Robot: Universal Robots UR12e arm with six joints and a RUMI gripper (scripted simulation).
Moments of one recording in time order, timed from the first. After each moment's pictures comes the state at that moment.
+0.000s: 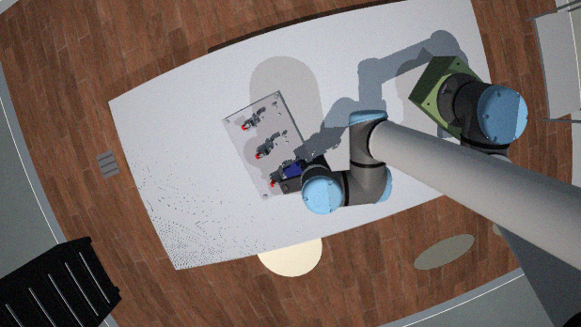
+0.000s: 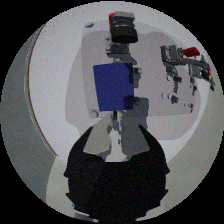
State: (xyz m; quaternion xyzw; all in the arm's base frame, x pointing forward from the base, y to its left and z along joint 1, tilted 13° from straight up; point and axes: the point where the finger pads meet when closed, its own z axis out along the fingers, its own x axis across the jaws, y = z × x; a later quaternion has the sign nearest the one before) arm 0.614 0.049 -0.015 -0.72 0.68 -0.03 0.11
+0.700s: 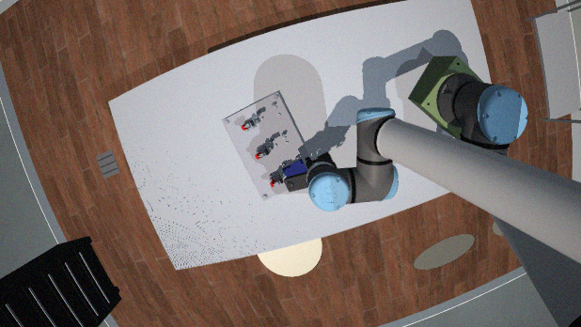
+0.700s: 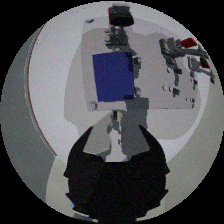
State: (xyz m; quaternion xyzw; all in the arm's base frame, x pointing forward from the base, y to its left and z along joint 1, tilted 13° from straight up) arm 0.596 0.048 -0.019 -0.72 0.68 -0.02 0.11
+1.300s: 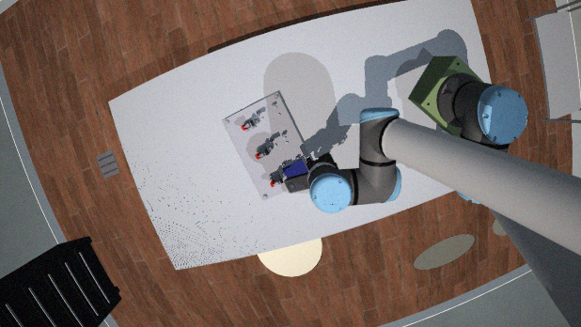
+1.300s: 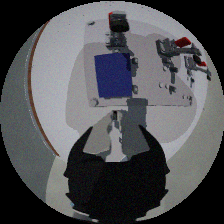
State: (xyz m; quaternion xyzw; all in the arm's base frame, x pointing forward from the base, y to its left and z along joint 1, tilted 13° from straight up) arm 0.591 0.046 -0.005 -0.72 0.68 -0.03 0.11
